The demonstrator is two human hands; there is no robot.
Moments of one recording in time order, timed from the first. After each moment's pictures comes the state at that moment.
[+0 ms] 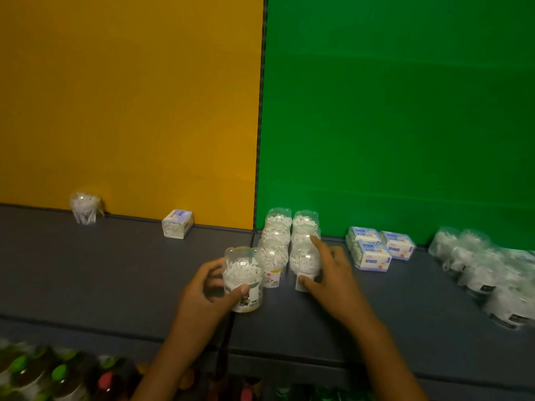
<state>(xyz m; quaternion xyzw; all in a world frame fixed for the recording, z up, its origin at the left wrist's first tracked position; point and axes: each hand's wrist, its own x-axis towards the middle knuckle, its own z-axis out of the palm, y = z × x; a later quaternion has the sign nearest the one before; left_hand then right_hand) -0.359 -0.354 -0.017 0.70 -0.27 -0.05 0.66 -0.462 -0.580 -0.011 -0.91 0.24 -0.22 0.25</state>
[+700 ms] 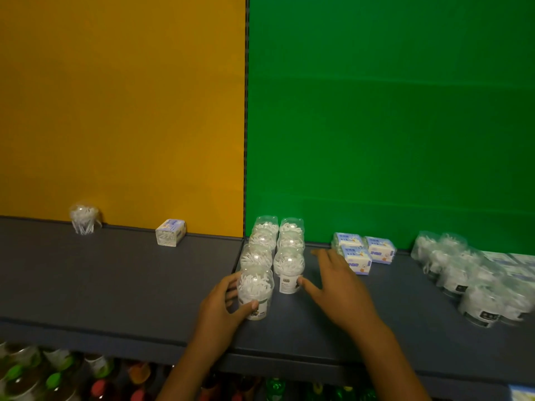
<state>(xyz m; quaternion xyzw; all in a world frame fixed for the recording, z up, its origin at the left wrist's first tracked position) -0.377 -0.391 -0.049 0.74 -0.31 -0.07 0.59 -0.509 -0.582 0.017 -0.95 0.23 -0.21 0.10</state>
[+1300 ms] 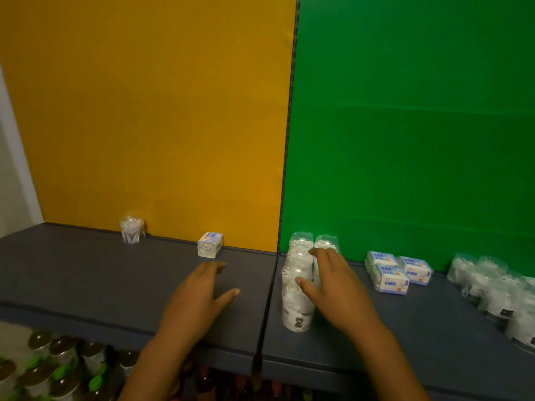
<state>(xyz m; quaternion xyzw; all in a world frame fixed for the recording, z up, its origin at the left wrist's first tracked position) -0.331 -0.285 0.021 0.88 -0.33 0.10 0.34 -0.469 -0.507 0.044 -0.94 0.16 -0.28 0.09</state>
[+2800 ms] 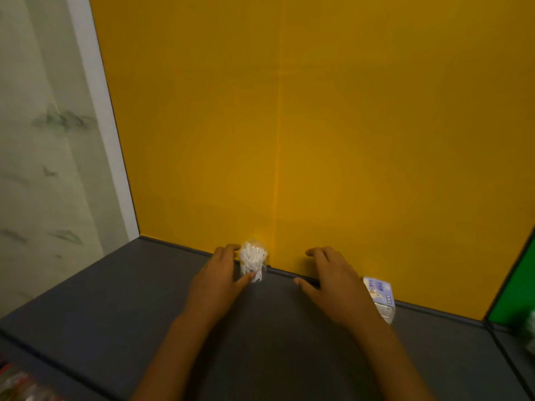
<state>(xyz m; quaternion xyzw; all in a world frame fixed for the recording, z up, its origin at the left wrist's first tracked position) 0.056 -0.120 0.006 0.91 -0.26 0.14 0.30 -0.052 -0.328 0.017 -0.96 0.08 -0.22 0.12</state>
